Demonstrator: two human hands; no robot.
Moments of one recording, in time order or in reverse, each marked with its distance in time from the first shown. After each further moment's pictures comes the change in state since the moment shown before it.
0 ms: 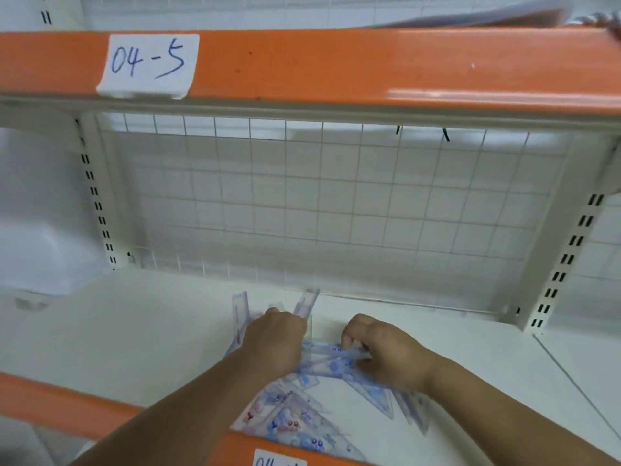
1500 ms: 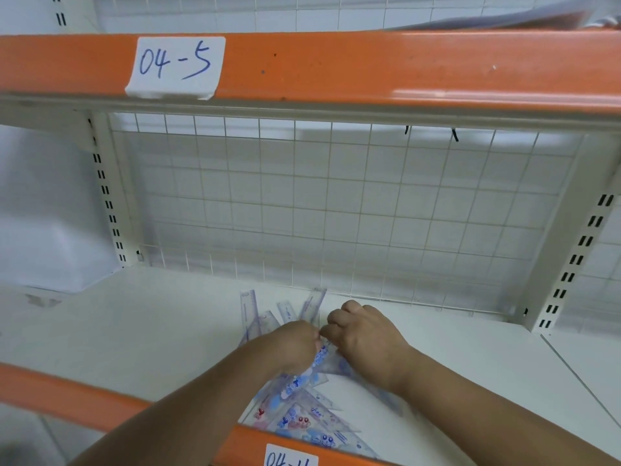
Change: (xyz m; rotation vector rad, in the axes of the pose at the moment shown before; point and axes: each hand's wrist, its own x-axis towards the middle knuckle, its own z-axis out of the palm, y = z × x) left_hand -0.006 0.005 -0.015 -0.321 -0.318 -0.015; right_hand 0.022 -0.046 0.005 -0.552 0.207 -0.210
